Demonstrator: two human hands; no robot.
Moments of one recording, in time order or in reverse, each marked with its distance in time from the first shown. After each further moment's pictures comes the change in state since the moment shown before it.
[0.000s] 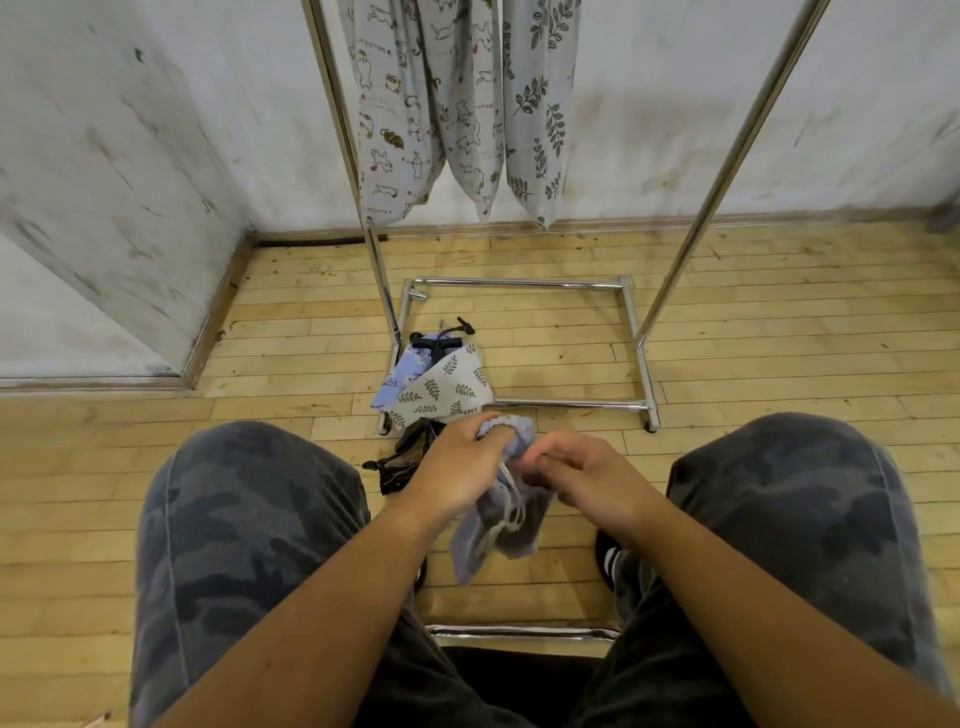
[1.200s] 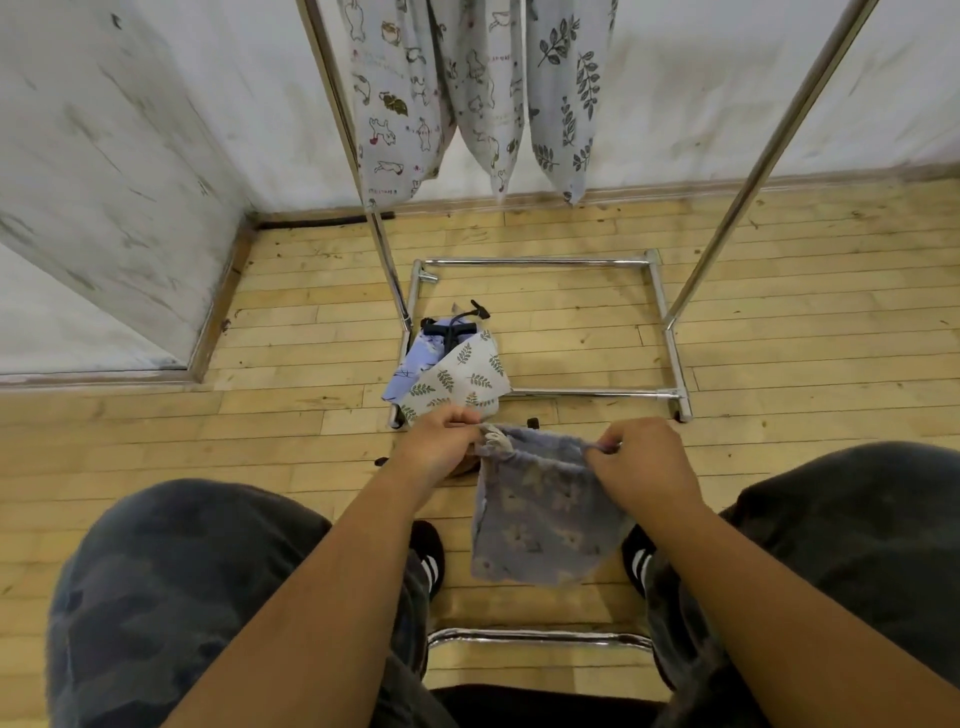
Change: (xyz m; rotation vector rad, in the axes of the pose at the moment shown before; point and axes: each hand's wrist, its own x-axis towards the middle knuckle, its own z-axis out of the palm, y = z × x) left_hand 0.100 -0.079 -0.043 -0.055 0.093 -0.332; right_hand 0.061 0.019 -0.013 -0.594 0.319 0.290
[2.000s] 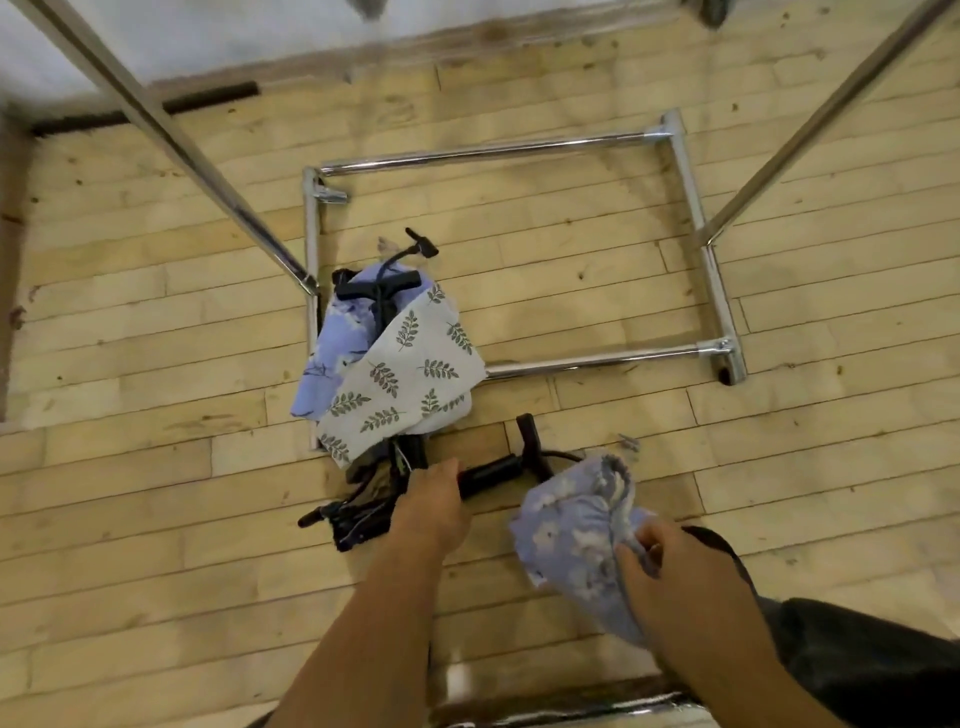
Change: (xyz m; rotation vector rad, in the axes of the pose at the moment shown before) left_hand 0.245 -0.142 0.061 1.018 -0.309 -0.047; right_hand 0.102 0.048 0.114 0.051 -0.264 0.410
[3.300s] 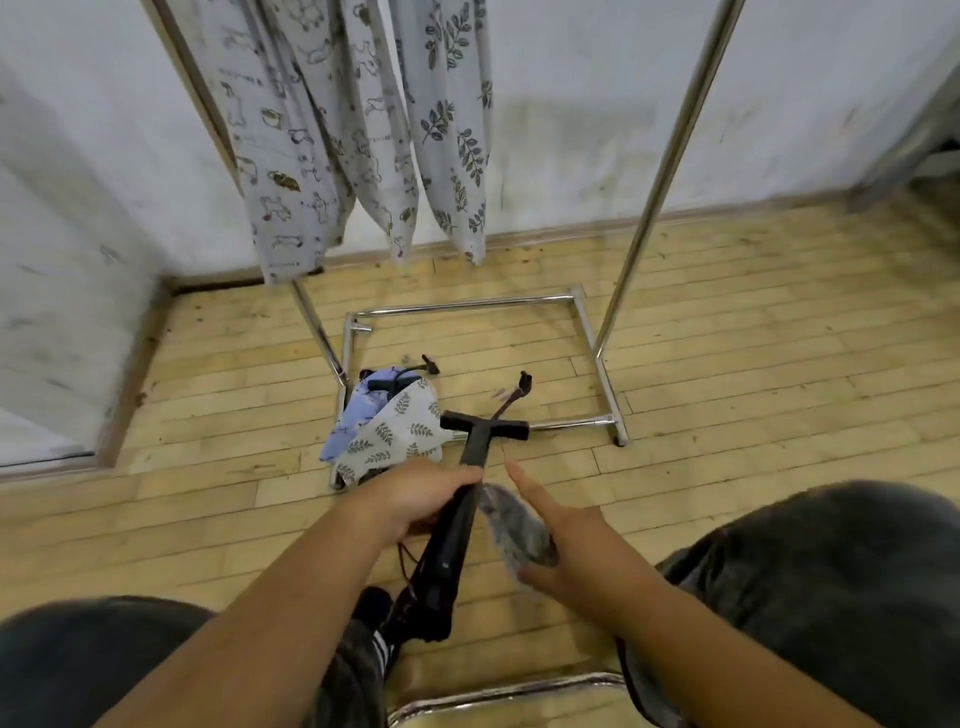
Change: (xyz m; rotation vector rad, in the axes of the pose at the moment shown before) left_hand -0.285 0.111 -0.104 -0.718 -0.023 0.012; right_hand -0.183 0.028 -0.088 -0.143 -0.076 -0.658
